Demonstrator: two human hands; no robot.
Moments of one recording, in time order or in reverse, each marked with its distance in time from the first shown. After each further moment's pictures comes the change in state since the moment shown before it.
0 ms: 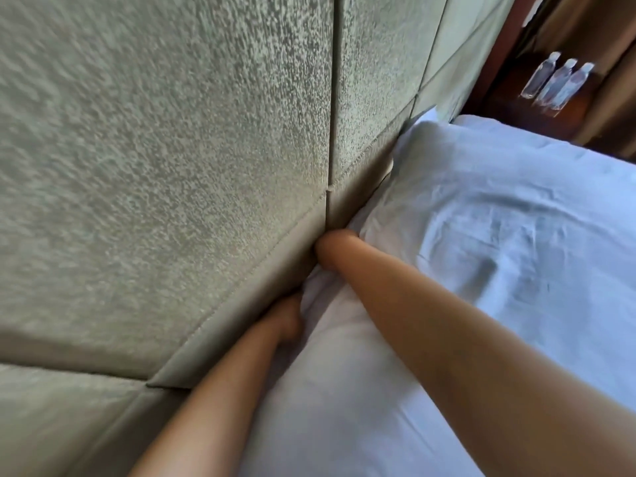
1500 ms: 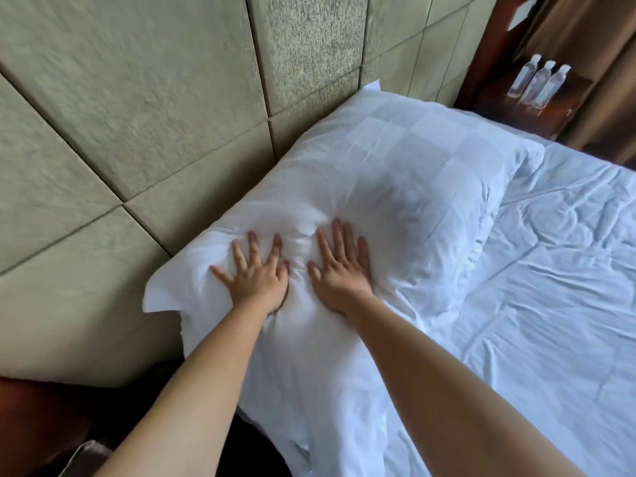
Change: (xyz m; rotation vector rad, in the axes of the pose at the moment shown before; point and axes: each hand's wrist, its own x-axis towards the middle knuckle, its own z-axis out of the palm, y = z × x) left_hand -0.165 0.121 0.142 0.231 0.474 -0.343; right_hand -0.221 0.063 0.231 0.406 0.599 -0.078
